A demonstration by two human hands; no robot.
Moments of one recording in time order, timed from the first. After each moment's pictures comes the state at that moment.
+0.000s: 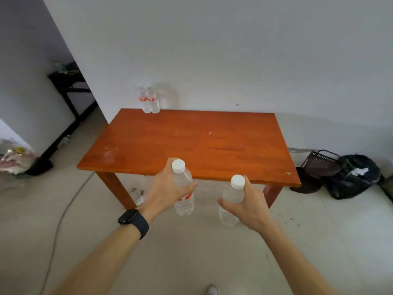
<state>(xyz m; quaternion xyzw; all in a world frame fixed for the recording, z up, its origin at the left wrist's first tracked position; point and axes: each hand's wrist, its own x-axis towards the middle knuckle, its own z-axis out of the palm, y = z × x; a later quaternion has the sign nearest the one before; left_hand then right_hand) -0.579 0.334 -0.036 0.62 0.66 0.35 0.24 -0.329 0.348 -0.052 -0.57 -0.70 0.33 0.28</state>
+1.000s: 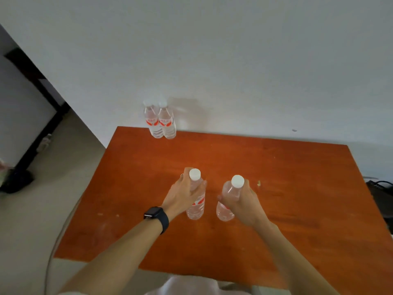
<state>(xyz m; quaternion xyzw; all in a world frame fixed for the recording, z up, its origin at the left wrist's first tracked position) -0.838 0.788 -0.146 0.60 0.66 0.25 0.37 -0.619 0.810 -0.156 -0.62 -0.67 0.38 0.14</state>
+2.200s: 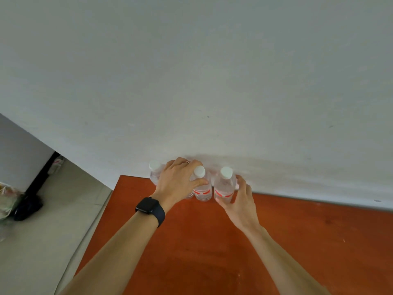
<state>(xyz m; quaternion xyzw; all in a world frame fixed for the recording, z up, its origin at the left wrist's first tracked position) -0.986 1.097 -0.132 0.70 0.70 0.11 0.11 -0.776 1.104 -0.228 -0.60 -0.66 0.37 0.25</state>
